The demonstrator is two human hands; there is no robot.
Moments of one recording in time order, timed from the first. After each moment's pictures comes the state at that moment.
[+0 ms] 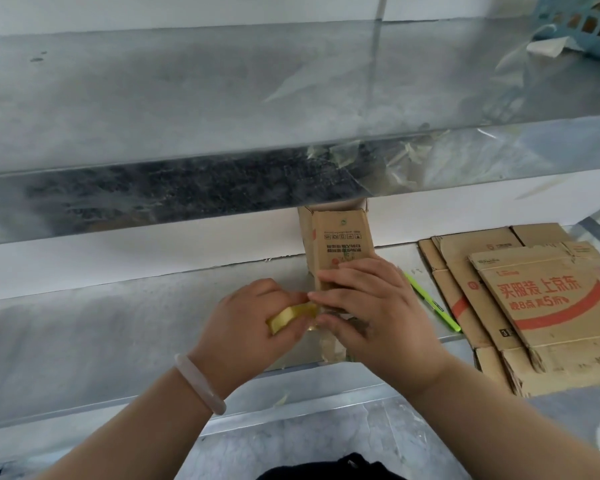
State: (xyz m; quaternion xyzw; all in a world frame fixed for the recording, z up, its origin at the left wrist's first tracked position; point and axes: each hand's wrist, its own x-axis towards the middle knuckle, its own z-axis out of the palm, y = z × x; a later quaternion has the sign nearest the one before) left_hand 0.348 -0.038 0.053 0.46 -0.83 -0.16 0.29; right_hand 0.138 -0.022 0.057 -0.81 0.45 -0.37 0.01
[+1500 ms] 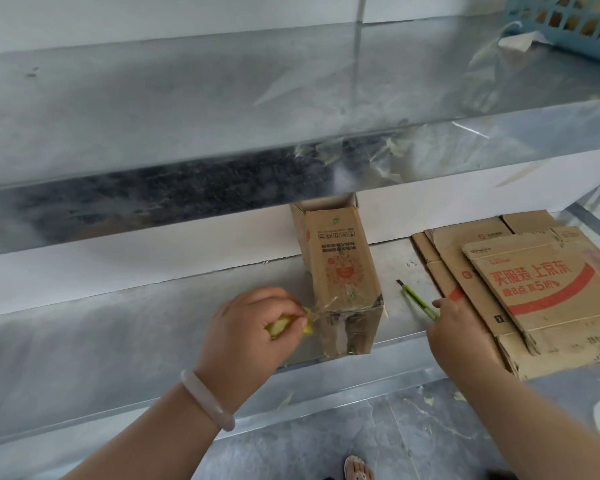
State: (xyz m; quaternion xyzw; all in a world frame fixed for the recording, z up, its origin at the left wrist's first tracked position) left_hand 0.342 -0.022 0.058 0.48 -0.79 -0.19 0.33; right_hand 0.036 -0.007 -0.034 -0.46 0.86 -0.12 0.18
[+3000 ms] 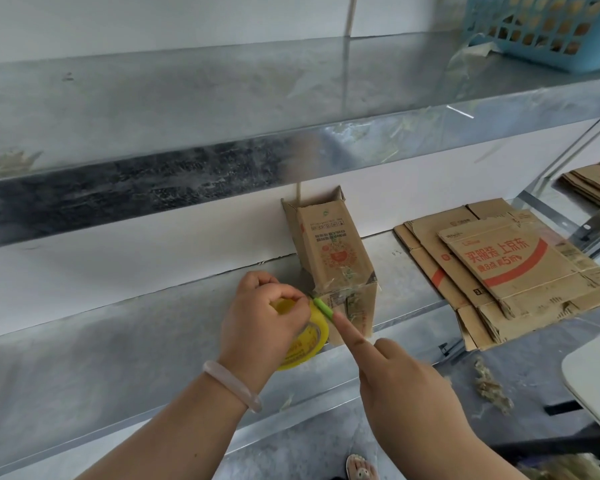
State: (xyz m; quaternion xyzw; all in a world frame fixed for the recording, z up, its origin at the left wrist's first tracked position) left_hand 0.348 -0.018 0.054 0.57 -0.68 -0.29 0.35; right_hand 0.208 0.096 0.083 -0.65 0.75 -0.04 0.13
